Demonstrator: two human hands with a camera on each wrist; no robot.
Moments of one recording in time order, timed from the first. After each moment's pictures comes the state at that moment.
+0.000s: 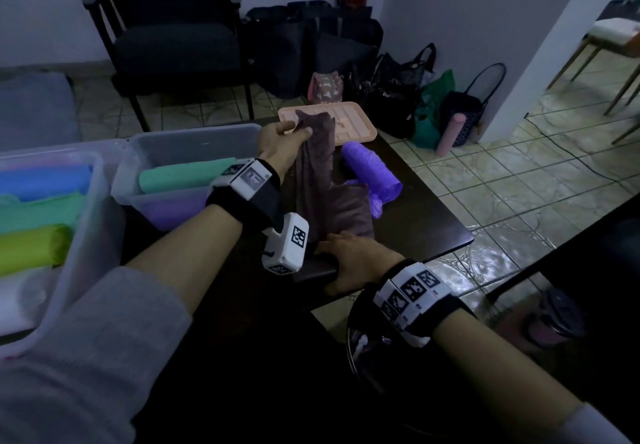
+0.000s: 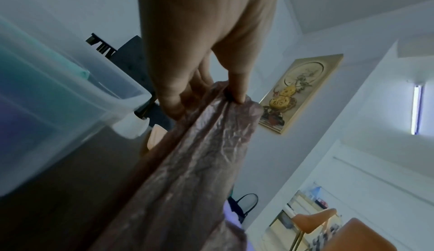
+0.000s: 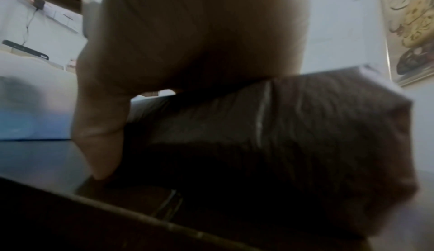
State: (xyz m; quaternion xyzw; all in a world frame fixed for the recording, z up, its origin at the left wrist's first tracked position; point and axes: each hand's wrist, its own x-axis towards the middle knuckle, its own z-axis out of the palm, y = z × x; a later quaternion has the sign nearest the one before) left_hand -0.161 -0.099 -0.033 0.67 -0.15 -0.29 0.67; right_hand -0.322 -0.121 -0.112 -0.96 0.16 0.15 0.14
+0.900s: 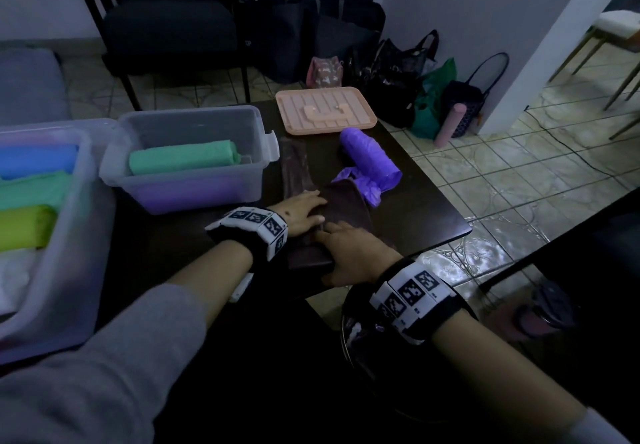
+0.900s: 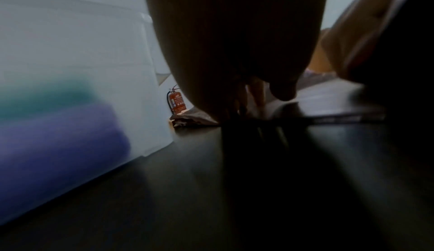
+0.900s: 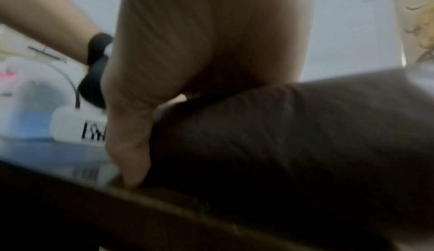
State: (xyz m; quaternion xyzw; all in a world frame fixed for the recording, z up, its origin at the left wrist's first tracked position) left_hand -0.176 -0.073 -0.126 0.76 -0.58 -0.27 0.05; right_hand -0.325 -0.113 -0.117 -0.97 0.16 0.15 0.10
